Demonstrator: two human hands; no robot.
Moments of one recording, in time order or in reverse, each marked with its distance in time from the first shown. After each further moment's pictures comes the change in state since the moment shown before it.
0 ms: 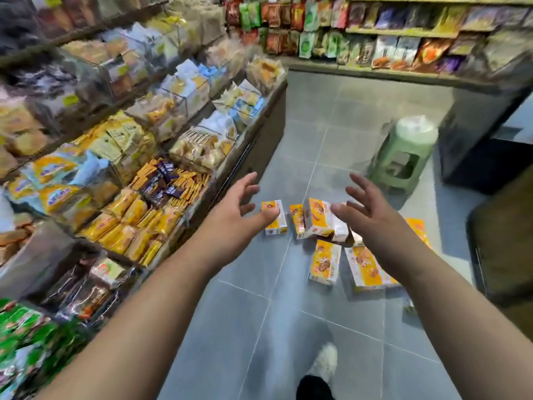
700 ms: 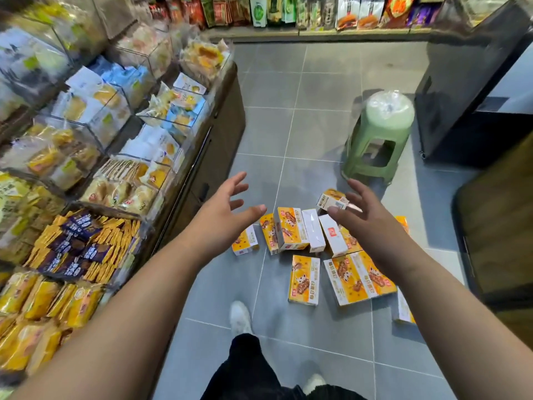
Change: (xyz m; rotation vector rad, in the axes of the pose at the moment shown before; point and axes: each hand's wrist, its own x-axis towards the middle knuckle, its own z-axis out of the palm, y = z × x) left_hand 0.318 0.016 0.138 0.197 -0.169 -0.058; right_hand 0.254 0.063 -0.160 -0.004 0.119 0.210
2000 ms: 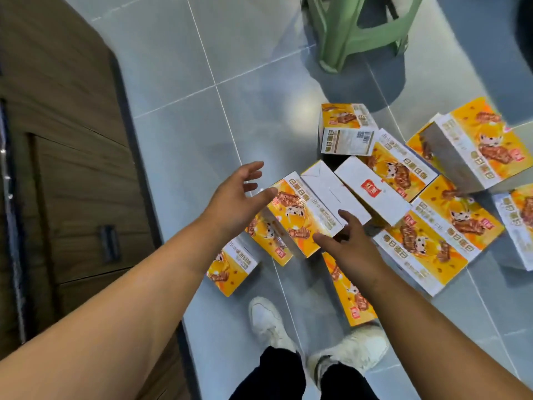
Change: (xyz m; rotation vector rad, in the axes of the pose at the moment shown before) left_hand 0.546 -0.352 0.181 0.222 -0.514 -0.101; right_hand 0.436 0.387 0.155 0.177 0.368 0.682
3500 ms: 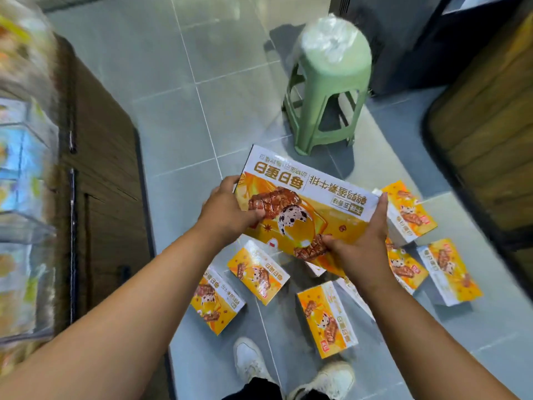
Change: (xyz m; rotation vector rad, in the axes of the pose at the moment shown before) left_hand -0.091 0.151 -0.081 0.168 0.158 0.027; right_hand -0.137 -0.133 -0.074 0.078 0.400 -0.411
